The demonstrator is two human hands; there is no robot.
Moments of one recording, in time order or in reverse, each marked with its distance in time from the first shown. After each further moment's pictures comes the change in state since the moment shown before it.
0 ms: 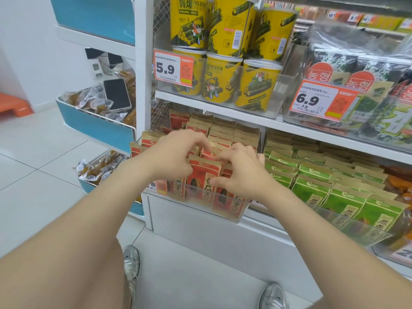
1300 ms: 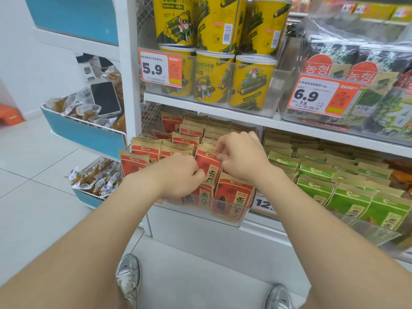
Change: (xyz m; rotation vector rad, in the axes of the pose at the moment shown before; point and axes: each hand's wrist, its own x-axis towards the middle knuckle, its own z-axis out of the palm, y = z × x) left_hand 0.011 0.010 0.028 -0.005 -0.199 -0.078; right_hand 0.056 0.017 -0.003 -0.126 0.176 -0.057
